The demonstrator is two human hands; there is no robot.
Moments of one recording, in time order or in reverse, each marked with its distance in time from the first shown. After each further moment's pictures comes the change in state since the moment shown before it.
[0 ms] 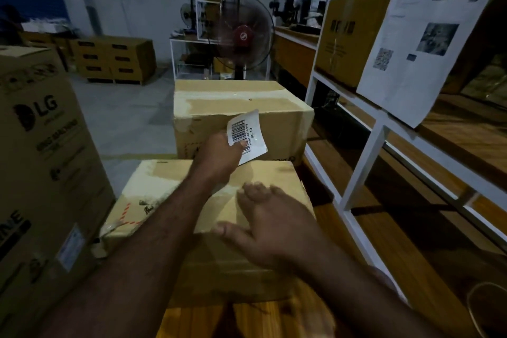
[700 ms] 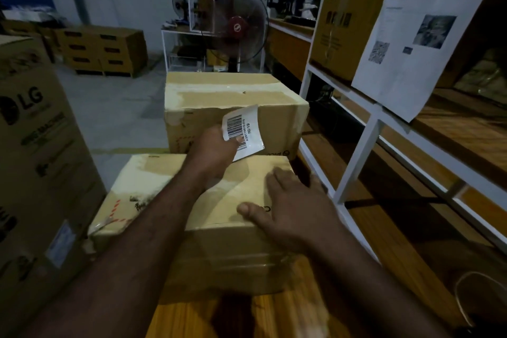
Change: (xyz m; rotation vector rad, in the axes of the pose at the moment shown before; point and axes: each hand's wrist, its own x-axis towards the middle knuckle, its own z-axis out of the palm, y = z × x) left_hand 0.001 0.000 0.000 -0.027 -0.055 0.001; right_hand -0.001 0.033 -0.001 -0.022 0.019 0.219
